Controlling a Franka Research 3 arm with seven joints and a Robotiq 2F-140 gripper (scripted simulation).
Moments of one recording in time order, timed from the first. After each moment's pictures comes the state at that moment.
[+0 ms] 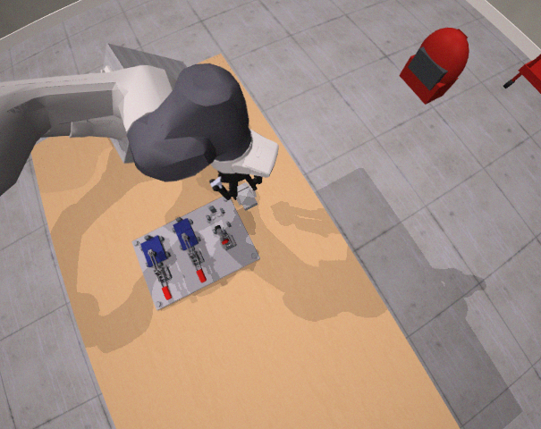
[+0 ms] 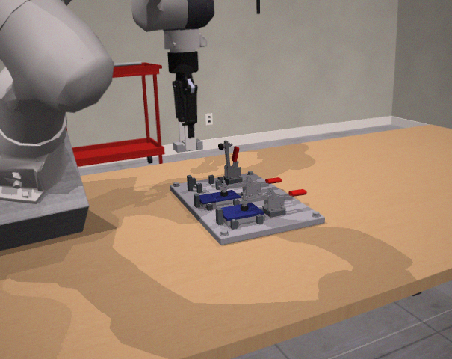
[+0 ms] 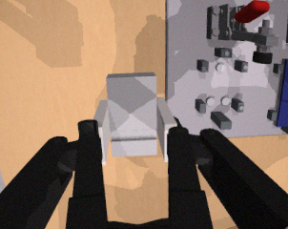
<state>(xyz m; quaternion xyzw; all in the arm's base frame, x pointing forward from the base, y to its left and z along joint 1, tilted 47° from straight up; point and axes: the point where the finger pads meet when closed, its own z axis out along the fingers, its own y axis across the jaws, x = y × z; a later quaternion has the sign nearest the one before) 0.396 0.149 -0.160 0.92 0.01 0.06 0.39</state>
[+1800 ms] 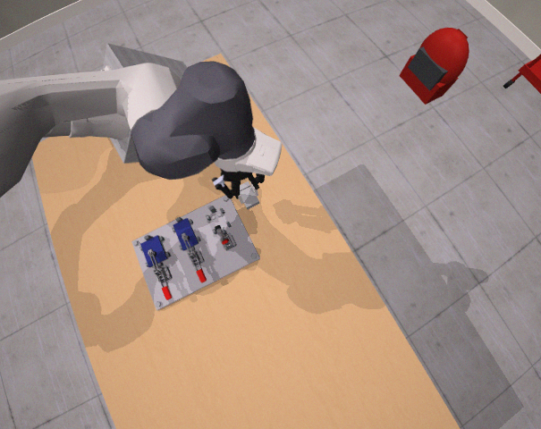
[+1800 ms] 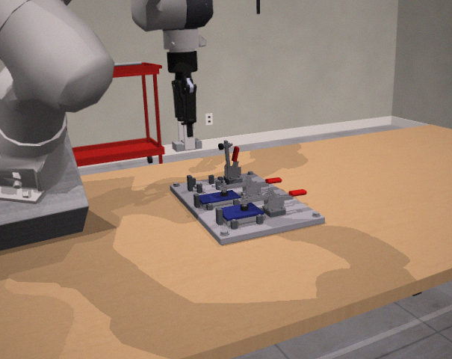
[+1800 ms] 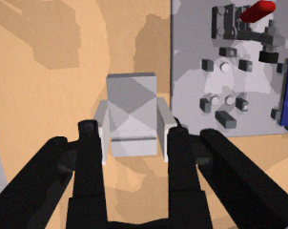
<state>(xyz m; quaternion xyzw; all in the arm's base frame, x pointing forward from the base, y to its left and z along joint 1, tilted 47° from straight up) 0.396 0.154 -0.164 0.92 0.01 0.06 0.39</state>
